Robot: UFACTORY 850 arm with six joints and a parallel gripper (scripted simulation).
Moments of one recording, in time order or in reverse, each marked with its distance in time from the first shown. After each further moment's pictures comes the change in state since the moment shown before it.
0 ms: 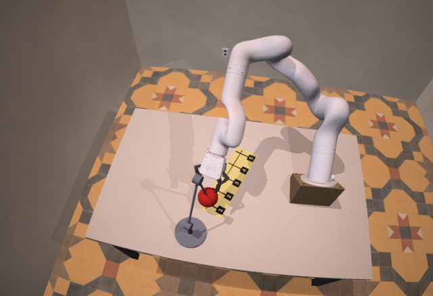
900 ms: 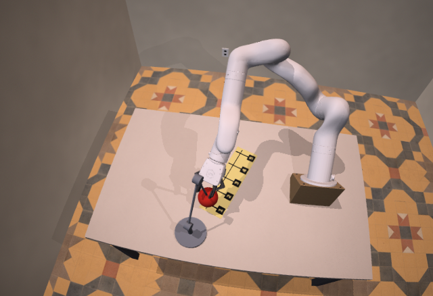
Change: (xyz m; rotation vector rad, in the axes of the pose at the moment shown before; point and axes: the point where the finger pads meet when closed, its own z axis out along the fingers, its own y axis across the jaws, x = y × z) arm 0.003 -0.004 0.025 0.088 0.011 -0.001
